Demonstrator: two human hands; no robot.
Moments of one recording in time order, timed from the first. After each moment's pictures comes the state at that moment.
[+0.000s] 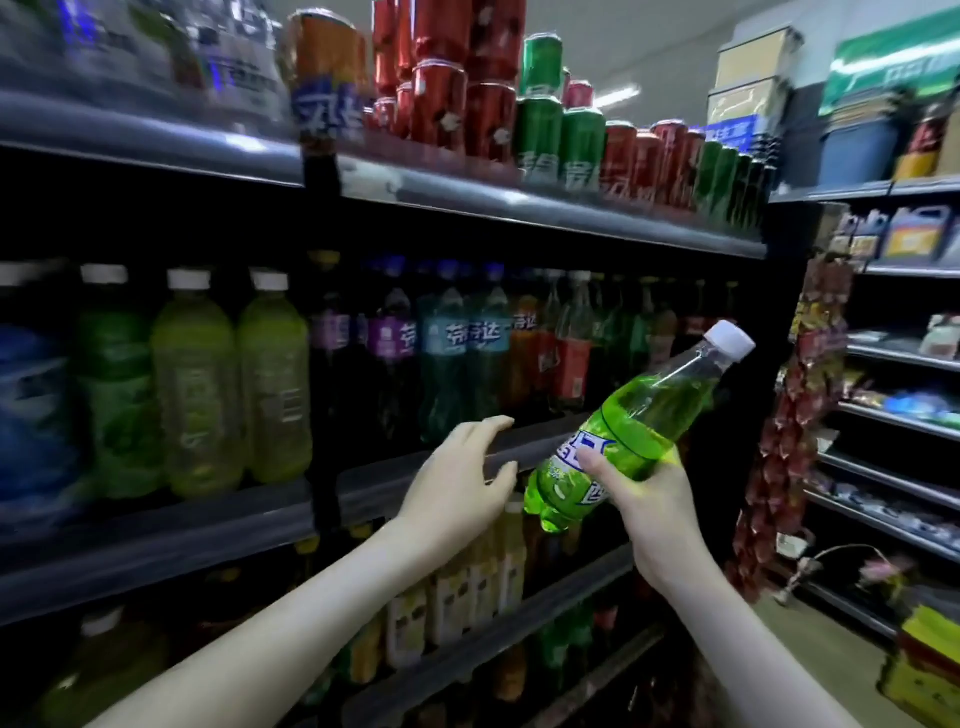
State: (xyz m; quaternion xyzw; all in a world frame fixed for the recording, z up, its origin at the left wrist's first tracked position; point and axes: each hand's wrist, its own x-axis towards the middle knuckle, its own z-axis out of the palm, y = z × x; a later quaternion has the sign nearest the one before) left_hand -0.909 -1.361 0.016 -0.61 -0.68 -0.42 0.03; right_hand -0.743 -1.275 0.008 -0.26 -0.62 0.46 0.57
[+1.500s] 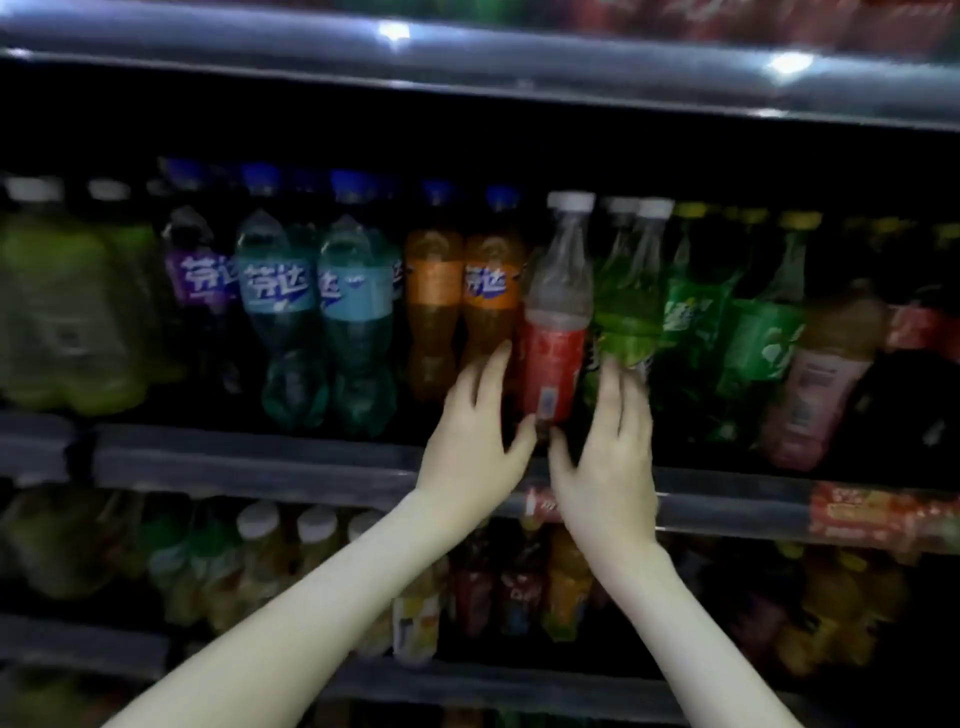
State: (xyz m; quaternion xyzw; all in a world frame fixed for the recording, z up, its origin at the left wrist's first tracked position) left_hand -0.857 -1.046 -0.003 -0.37 -0.78 -0.43 0.26; right_hand -0.786 -0.936 -0.013 -0.11 -0.85 0.16 0.49
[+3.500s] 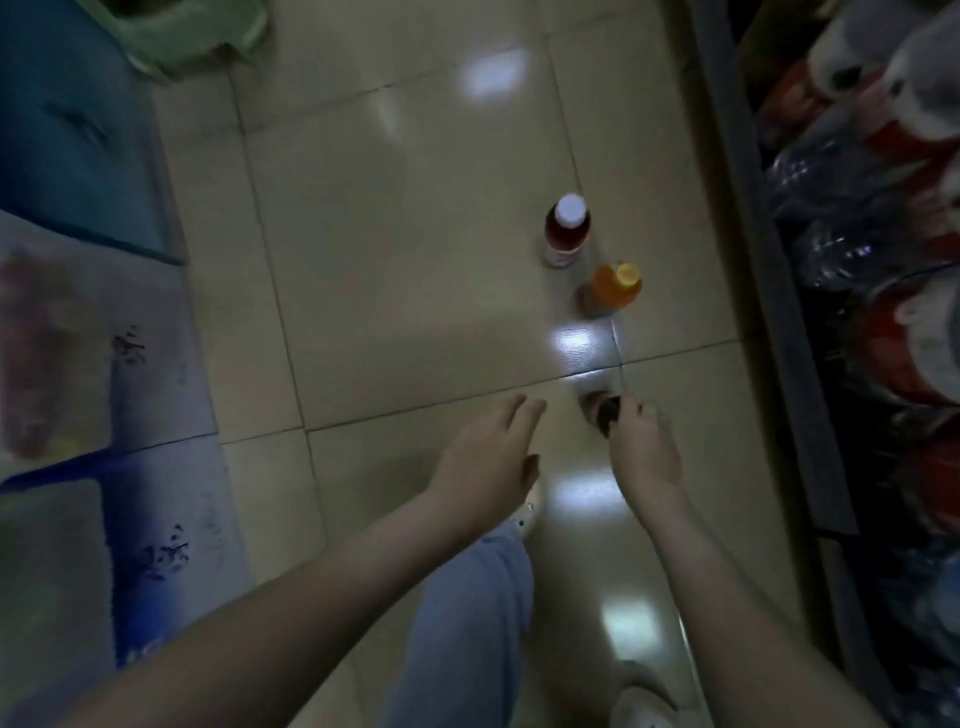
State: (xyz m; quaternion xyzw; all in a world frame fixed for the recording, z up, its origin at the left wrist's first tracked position) left_hand -1.155 -2.519 -0.818 0.27 -0.88 -0.32 -0.21; right_hand -1.291 -2.398 -0.911 0.24 -0.91 0.02 -0.34
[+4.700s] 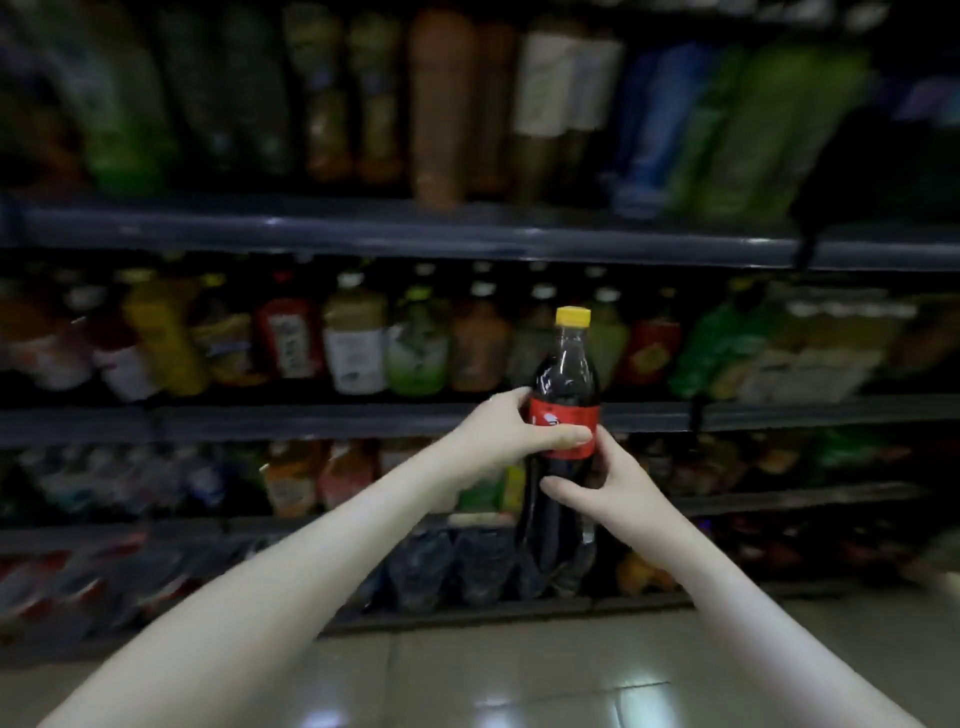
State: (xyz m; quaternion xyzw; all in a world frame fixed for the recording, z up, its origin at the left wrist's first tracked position) left_hand -1.042 -1.849 -0.123 -0.34 -0.73 -0.50 -0.31; right_hand -0.911 -1.739 -0.135 -0.18 -0.82 0.54 0.09
